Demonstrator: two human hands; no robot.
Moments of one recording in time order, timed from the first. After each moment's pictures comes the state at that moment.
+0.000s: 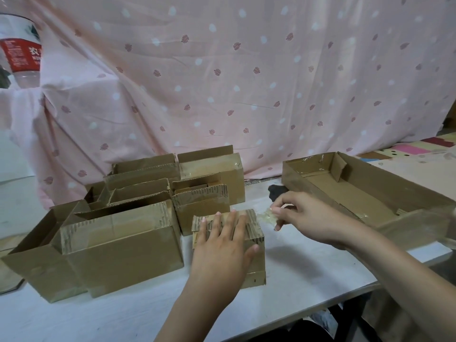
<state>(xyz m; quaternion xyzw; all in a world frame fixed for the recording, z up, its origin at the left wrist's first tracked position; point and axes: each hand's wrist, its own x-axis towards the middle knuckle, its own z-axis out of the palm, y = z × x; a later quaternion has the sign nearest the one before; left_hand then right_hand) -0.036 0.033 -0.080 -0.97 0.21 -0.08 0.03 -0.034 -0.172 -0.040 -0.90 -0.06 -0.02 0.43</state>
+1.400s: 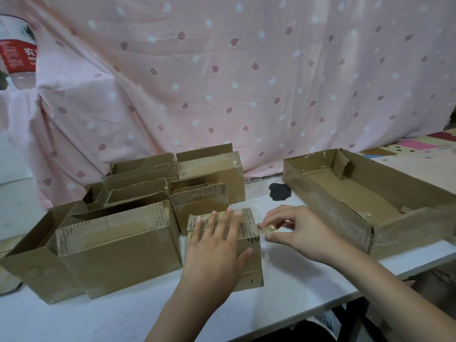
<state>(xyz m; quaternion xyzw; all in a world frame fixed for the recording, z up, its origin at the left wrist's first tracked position) -0.036 0.039 -0.078 -0.97 0.21 -0.11 0.03 -0.022 -0.172 -0.086 -0.87 -0.13 -0.10 0.47</state>
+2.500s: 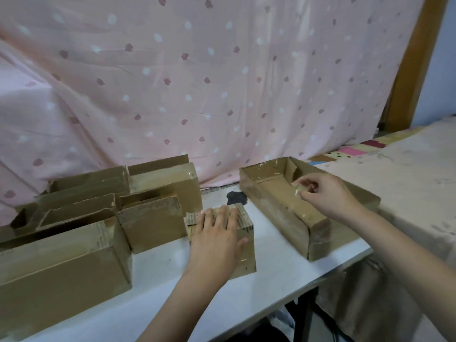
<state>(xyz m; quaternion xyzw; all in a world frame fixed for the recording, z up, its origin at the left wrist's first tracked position) -0.010 -0.055 -0.082 -0.95 0.27 -0.15 0.02 -0.026 -0.322 -0.043 -0.92 0.09 -0.25 0.29</state>
